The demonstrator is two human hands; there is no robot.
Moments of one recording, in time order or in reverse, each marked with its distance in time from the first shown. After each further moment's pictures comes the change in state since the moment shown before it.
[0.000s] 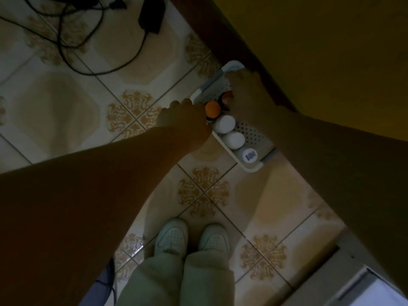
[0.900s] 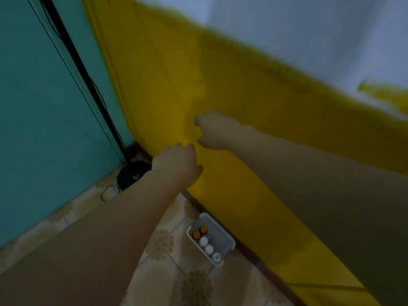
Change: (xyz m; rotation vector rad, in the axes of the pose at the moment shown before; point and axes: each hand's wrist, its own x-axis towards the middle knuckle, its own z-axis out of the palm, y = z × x) left_hand -0.405 0.067 -0.443 0.081 0.499 0.051; right_hand -0.265 -0.177 -0.615 -0.239 0.277 -0.134
